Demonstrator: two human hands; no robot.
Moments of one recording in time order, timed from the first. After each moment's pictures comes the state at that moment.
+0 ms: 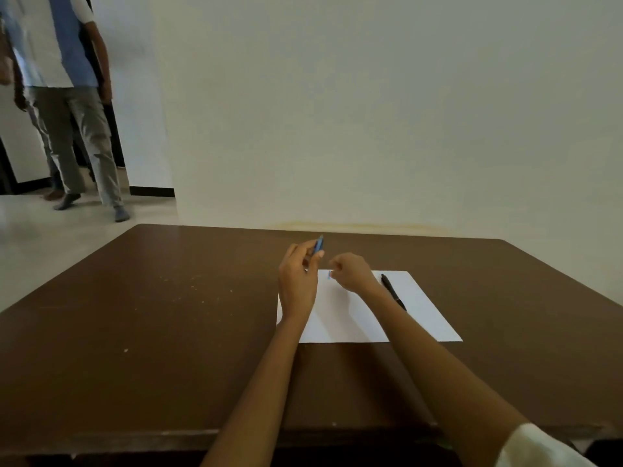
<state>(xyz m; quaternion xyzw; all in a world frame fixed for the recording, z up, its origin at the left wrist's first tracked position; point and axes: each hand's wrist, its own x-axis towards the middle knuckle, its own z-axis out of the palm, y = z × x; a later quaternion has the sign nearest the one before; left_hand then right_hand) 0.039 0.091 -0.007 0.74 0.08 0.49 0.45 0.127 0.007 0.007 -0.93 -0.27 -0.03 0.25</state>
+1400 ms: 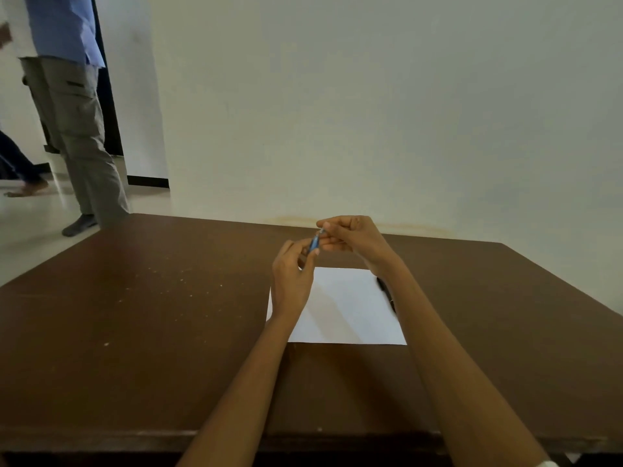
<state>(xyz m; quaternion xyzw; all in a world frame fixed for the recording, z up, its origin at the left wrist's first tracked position) 0.044 0.095 -0.011 0.76 0.07 0.50 0.41 0.115 -0.015 0.065 -0.68 -0.36 0.12 0.63</state>
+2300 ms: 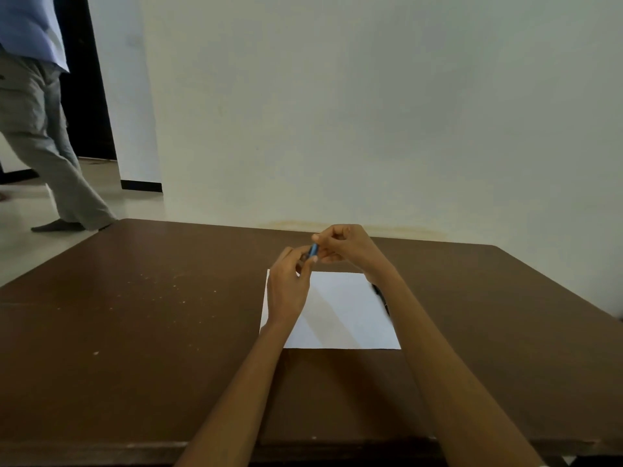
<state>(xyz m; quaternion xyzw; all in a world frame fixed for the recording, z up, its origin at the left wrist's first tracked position) 0.046 0.095 -0.016 0.77 0.03 0.50 0.39 0.123 -0.013 0.056 -0.72 -0.37 0.10 0.58</state>
